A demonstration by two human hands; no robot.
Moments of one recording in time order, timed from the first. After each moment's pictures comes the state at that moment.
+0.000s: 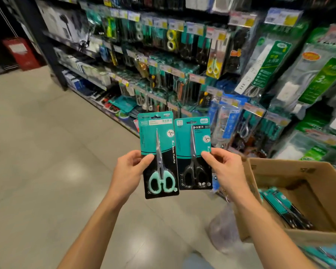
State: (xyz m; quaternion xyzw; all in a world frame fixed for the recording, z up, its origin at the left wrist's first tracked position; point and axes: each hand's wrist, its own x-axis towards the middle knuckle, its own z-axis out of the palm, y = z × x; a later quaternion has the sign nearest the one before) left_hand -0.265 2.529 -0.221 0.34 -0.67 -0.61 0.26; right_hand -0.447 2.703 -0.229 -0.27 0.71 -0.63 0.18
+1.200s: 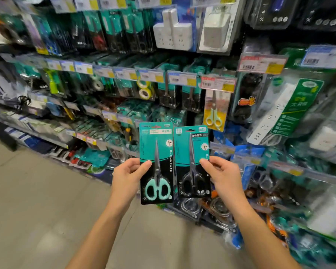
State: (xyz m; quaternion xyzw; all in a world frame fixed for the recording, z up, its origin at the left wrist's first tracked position) left_hand -0.583 2.219 -0.209 0.26 -0.69 -0.63 0.23; right_hand -0.701 2.430 -0.223 -0.13 0.73 -0.66 0.08
